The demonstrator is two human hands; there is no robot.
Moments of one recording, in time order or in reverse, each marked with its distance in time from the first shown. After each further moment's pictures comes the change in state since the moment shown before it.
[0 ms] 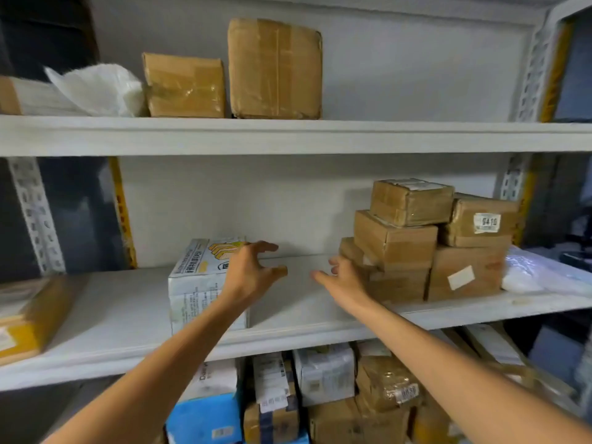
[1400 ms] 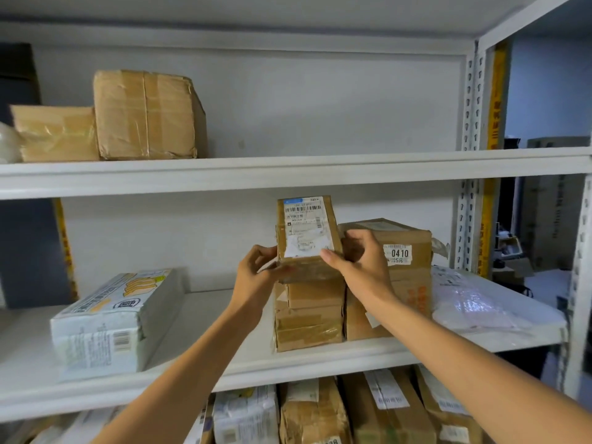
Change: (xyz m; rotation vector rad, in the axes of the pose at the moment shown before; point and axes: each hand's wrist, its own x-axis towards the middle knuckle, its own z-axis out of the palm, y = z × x) left_hand 0.015 0.159 0.152 -0.808 0.017 -0.054; right_hand 0.040 0.054 -0.217 0.334 0.194 -0.313
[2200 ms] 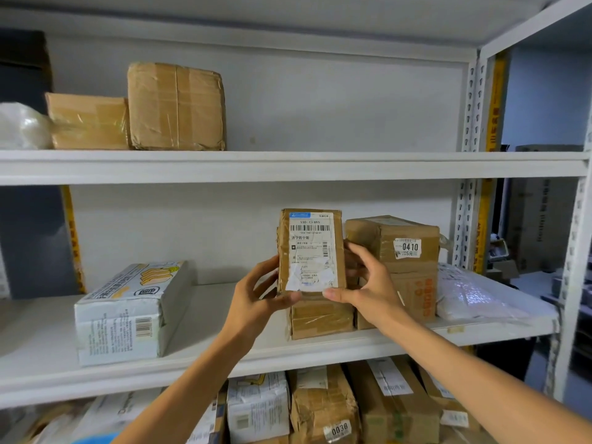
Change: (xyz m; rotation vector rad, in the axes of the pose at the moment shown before) left_hand -0.047 -0.016 -0.055 -0.006 -0.190 0.069; right_hand -0.048 0.009 0.018 -0.102 -0.158 0.023
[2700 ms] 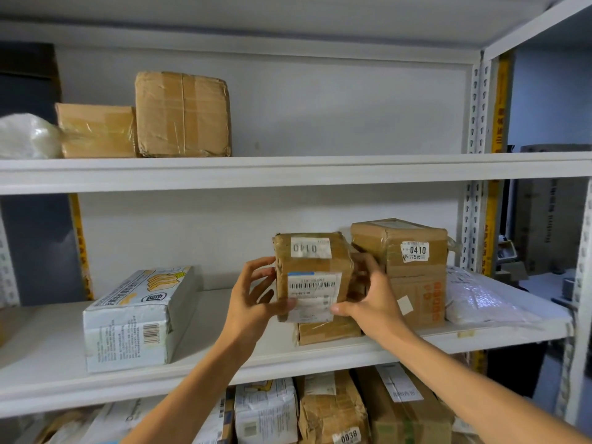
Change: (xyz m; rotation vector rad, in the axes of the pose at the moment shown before) left_hand 0.004 -0.006 -0.015 -0.081 0.049 0.036; right_hand -0.008 0.001 0.008 0.008 0.013 -0.060
